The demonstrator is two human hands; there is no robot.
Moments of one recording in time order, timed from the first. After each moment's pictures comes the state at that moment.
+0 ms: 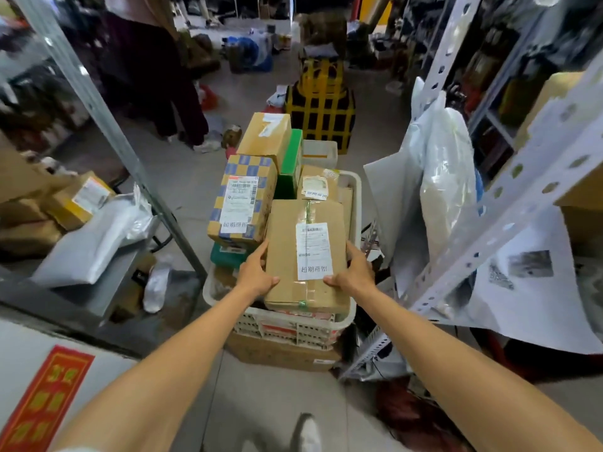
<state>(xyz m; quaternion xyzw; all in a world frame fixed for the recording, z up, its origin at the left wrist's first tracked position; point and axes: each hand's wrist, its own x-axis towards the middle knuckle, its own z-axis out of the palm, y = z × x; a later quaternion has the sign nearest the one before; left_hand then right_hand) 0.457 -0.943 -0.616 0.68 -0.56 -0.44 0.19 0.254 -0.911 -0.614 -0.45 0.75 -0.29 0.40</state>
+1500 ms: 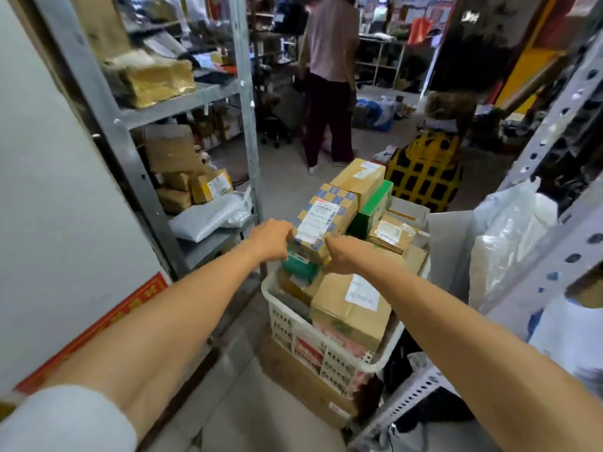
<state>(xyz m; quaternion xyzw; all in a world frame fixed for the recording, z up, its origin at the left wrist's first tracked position) 0.523 -0.909 -0.496 0.73 -0.67 -0.15 0.03 0.344 -0.957 -0.503 -0.88 0.46 0.13 0.10</state>
